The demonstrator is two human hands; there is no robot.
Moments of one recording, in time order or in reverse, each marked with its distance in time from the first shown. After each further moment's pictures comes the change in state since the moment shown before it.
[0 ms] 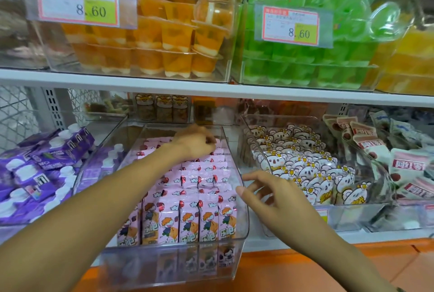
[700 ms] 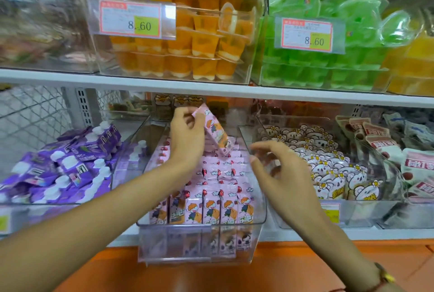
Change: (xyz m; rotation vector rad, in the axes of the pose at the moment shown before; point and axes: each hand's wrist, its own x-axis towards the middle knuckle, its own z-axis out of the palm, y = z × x) left_hand -0.108 0.049 -0.053 -1.189 0.690 -0.301; right_hand 0.004 -0.043 0.010 0.059 0.340 -0.166
